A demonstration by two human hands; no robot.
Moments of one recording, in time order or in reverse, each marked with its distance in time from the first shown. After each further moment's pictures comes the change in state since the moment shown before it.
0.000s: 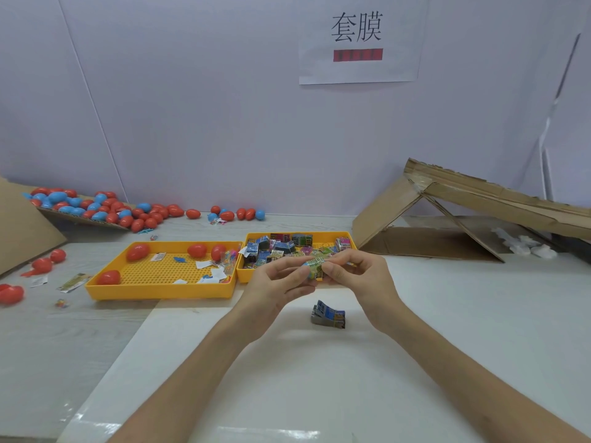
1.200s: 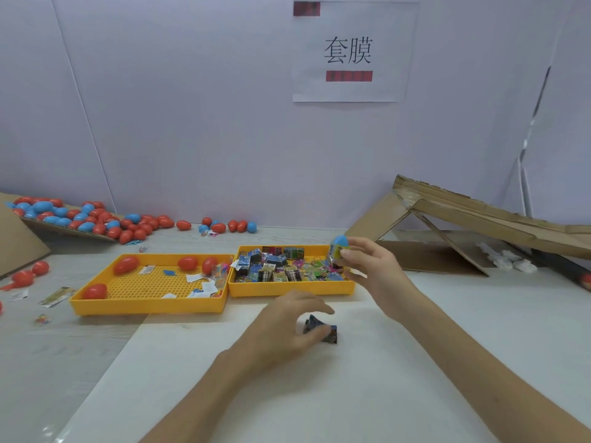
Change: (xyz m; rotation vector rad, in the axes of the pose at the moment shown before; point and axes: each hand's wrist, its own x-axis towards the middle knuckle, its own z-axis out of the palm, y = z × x) left_hand 0.004 -0.030 -0.004 1.199 -0.245 0.473; right_hand 0.030 -0.026 -0.033 0.070 0.093 0.248
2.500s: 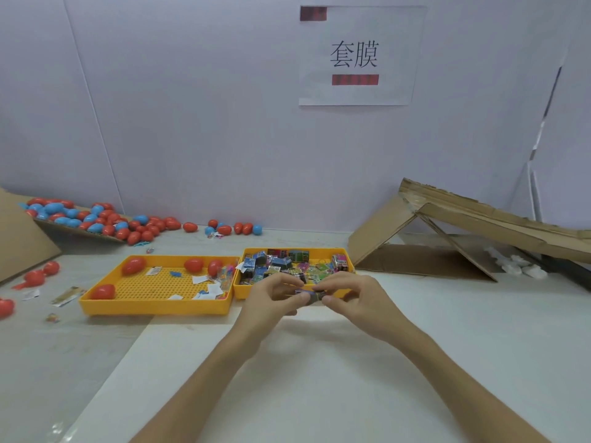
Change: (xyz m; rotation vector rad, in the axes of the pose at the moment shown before) left_hand 0.007 -0.003 -0.019 -0.753 0.280 -0.487; right_hand -0.017 0.031 0.008 -0.670 -0.242 -0.382
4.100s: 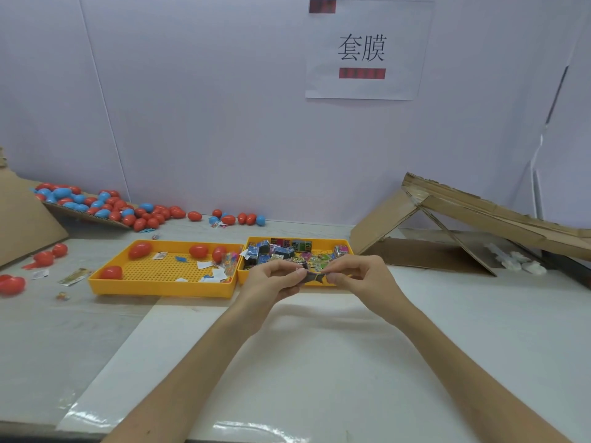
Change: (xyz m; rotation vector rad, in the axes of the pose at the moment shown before) left_hand 0.001 0.006 -0.001 -0.252 0.038 -0.117; right_hand 0.003 -0.006 -0.005 0.145 0.060 0.027
